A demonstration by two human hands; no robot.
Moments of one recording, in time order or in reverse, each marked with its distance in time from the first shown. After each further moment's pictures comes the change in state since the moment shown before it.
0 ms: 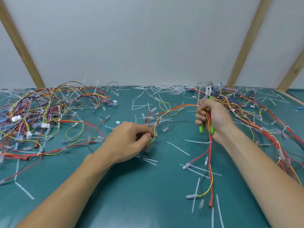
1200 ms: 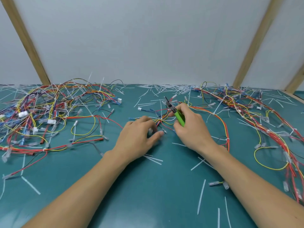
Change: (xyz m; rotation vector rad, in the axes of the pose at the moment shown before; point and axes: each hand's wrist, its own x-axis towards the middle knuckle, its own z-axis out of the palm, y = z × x) left_hand 0.014 -0.008 0.023 0.293 0.082 -0.069; right_hand -0.024 0.041 0.048 -1.016 -0.088 -0.571
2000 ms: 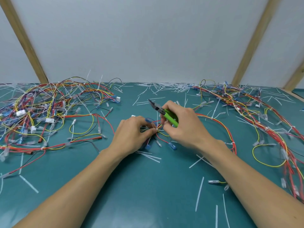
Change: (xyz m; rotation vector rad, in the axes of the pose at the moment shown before) left_hand 0.002 -0.008 -0.003 -0.196 0.043 -0.118; right_hand -0.001 -0.027 -0.011 0.057 -0.114 -0.202
